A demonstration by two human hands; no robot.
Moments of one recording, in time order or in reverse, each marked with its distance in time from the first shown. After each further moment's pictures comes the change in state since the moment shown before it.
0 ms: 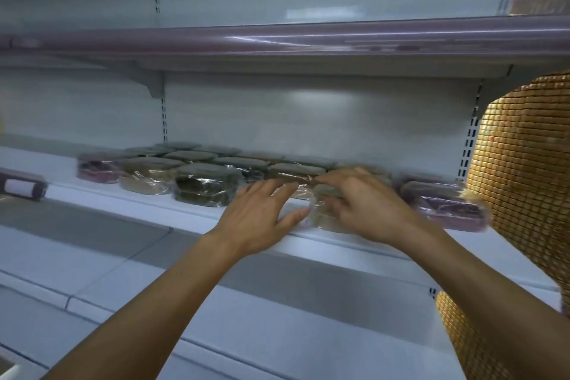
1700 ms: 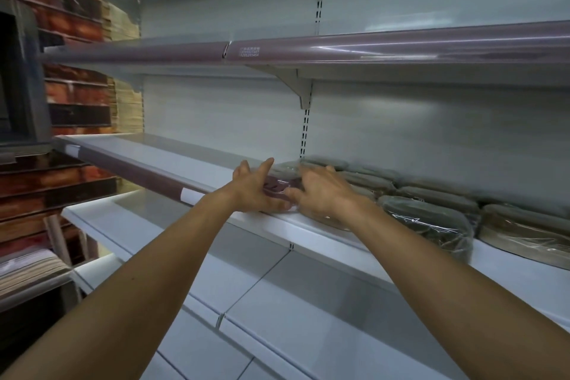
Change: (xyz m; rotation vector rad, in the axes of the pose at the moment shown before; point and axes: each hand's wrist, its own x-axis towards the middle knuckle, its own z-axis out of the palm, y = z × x) left_hand -0.050 -0.401 -0.078 -0.239 -0.263 -0.602; right_hand 0.294 -0.303 0.182 0.017 -0.194 -0.075
